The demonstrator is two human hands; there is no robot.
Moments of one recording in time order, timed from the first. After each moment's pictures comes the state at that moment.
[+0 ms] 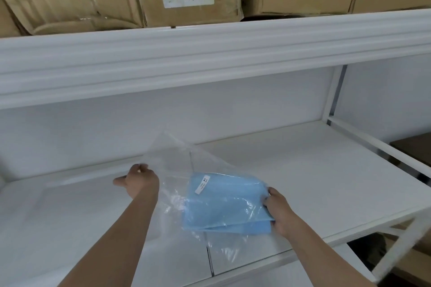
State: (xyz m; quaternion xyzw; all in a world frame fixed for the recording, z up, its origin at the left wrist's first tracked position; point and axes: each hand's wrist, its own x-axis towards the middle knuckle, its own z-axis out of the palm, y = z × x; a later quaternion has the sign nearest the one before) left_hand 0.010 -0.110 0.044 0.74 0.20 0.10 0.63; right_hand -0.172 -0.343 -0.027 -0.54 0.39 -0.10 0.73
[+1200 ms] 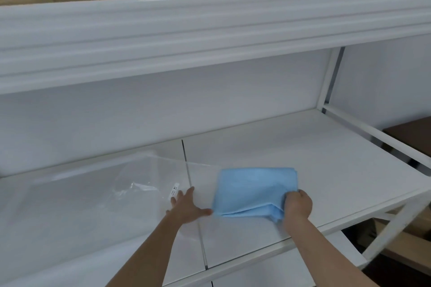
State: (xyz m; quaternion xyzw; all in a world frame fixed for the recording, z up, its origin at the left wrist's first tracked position) left_hand -0.036 -0.153 -0.050 0.93 -0.18 -0.25 0.18; right_hand -0.198 -0.361 -0.037 -0.44 0.56 -0.35 0.61
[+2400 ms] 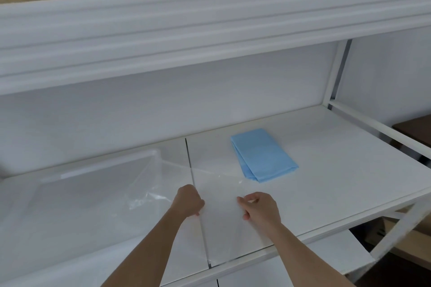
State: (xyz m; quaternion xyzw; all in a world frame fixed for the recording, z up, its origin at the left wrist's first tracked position) left_hand -0.040 -0.162 -0.017 0.94 -0.21 -0.21 0.19; right_hand -0.178 -0.310 -0.050 -0.72 0.41 -0.09 0.55
